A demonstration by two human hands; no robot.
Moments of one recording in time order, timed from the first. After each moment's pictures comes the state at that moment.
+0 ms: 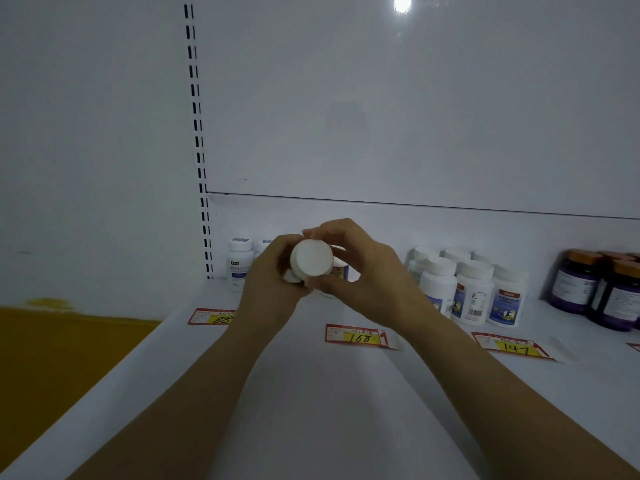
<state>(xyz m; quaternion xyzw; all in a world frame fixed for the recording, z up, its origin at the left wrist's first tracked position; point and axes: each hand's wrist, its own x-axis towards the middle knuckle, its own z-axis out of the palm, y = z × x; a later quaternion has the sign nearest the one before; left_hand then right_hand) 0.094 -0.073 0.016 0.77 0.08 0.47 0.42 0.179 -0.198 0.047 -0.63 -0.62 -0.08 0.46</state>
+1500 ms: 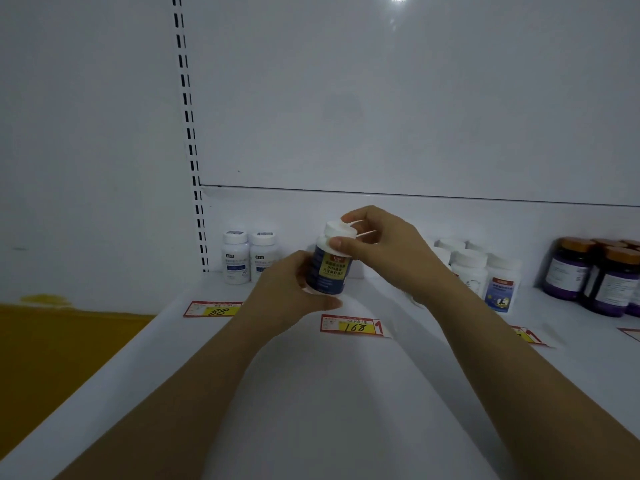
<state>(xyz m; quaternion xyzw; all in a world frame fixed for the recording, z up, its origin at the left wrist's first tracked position) 0.095 -0.085 0.014 0.87 0.15 0.26 0.38 0.200 -0.210 0.065 -0.76 -0.46 -0.03 0.46</state>
